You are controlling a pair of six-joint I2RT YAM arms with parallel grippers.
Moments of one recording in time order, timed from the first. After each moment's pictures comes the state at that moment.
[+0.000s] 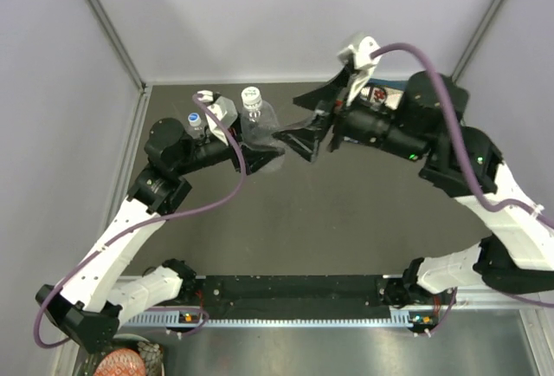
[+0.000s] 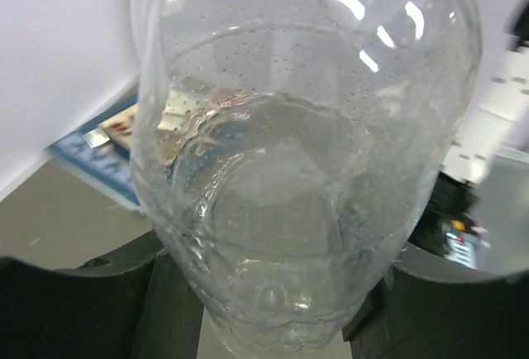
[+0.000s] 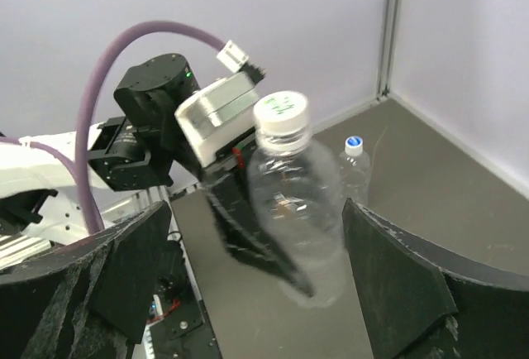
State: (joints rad) left arm -0.53 0.97 1.08 0.00 0.64 -0.12; right arm 1.12 1.32 1.97 -0.62 0.03 0.15
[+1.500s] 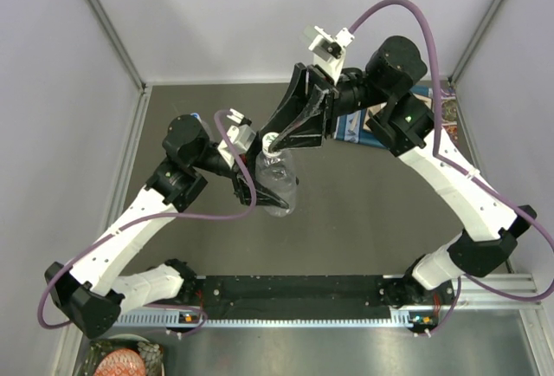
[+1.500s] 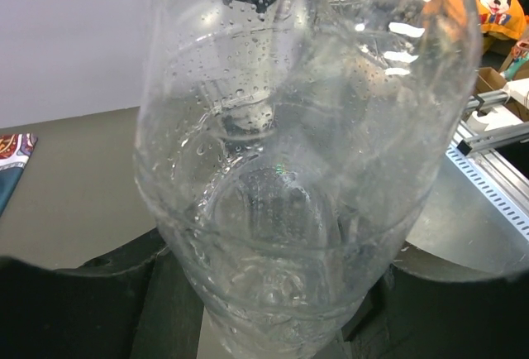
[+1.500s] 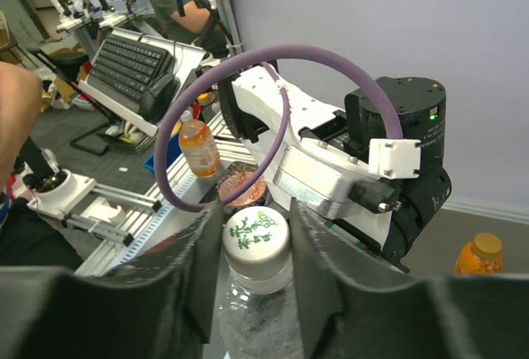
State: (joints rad) left arm -0.60 1.08 1.08 0.17 1.33 -0.24; right arm 0.79 1.49 1.88 -0.01 -1.21 0.52
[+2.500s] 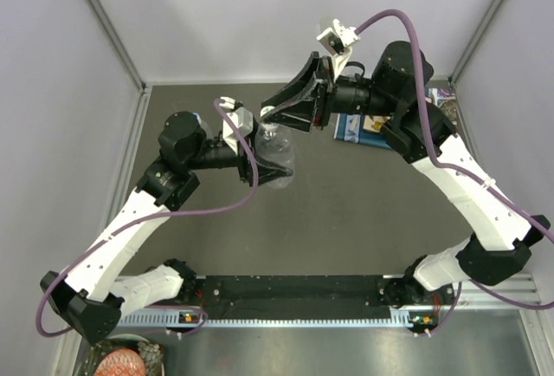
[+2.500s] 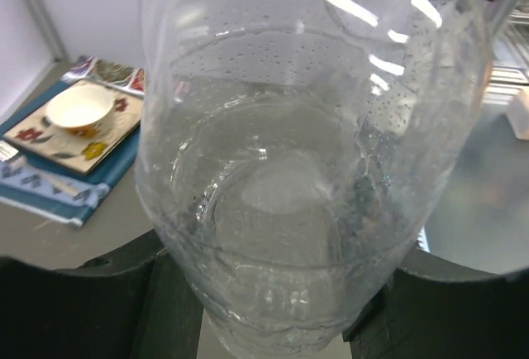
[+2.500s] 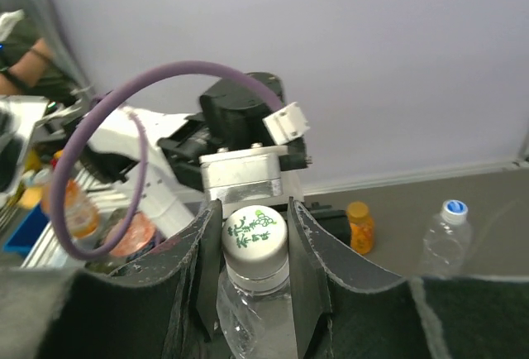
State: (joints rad) left arm -0.56 1.05 1.12 -0.02 0.97 -0.08; right arm 0.79 1.43 1.85 -0.22 -0.84 0.30
